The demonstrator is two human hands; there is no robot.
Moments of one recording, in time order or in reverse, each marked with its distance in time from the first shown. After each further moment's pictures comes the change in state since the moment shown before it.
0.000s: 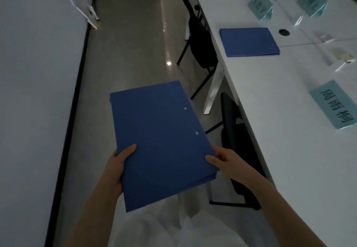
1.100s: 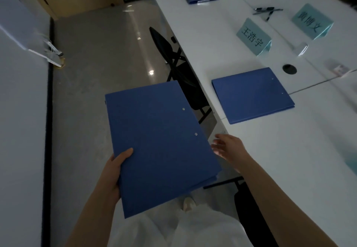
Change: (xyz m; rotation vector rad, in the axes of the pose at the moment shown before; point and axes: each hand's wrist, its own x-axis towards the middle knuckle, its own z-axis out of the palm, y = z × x) left_hand 0.320 0.305 0.221 0.114 -0.137 -0.032; right_hand 0.406 -0.101 -0.249 0.797 0.492 0.322
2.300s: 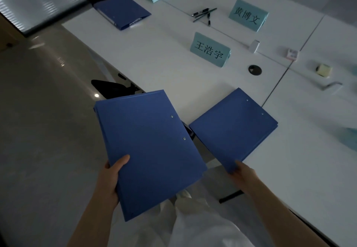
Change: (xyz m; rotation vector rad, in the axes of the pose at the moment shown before) left_hand 0.259 0.213 0.098 0.329 -0.232 -0.031; right_hand 0.129 -0.023 0.036 0.828 0.628 0.303
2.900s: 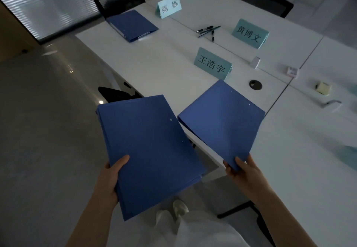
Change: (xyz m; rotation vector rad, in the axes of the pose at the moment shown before) left_hand -0.004 0.009 0.012 -0.055 -0.002 0.035; right_hand -0.085 -0.046 0.019 0.127 -0.567 -0.269
